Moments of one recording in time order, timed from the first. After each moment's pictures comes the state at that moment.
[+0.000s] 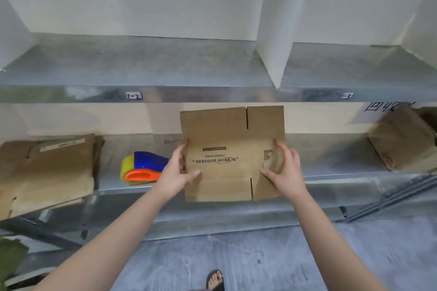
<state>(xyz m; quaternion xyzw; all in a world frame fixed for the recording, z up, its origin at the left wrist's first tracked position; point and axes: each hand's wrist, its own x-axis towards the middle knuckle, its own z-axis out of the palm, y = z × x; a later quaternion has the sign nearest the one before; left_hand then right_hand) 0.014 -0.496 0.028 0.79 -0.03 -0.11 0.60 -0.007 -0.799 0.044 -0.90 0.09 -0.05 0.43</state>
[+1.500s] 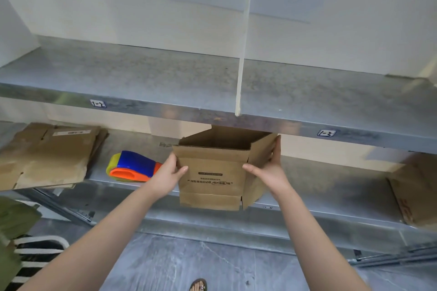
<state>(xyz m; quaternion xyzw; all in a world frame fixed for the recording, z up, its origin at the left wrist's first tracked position) 0.030 -0.561 0.055 0.83 0.03 -0.10 0.55 0.082 -0.848 0.054 -0.79 0.03 0.09 0.61</state>
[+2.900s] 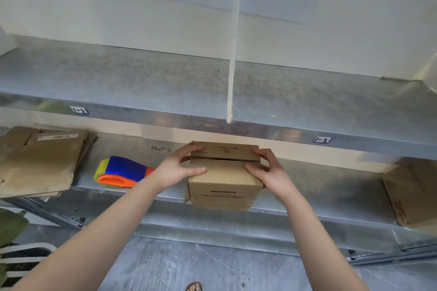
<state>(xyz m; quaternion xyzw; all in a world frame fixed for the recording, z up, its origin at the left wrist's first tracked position) 0.067 -0.580 0.068 0.82 -0.01 -0.12 0.55 0.091 -0.866 0.059 -0.79 0.02 0.13 0.60</state>
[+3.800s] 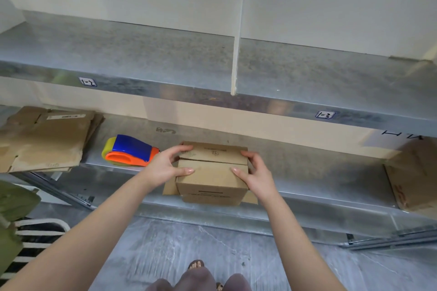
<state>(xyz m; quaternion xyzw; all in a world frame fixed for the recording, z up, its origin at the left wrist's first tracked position) 0.016 -0.559 0.044 0.81 0.04 -0.14 0.57 0.033 -0.833 0.030 -0.80 0.01 0.11 0.59</state>
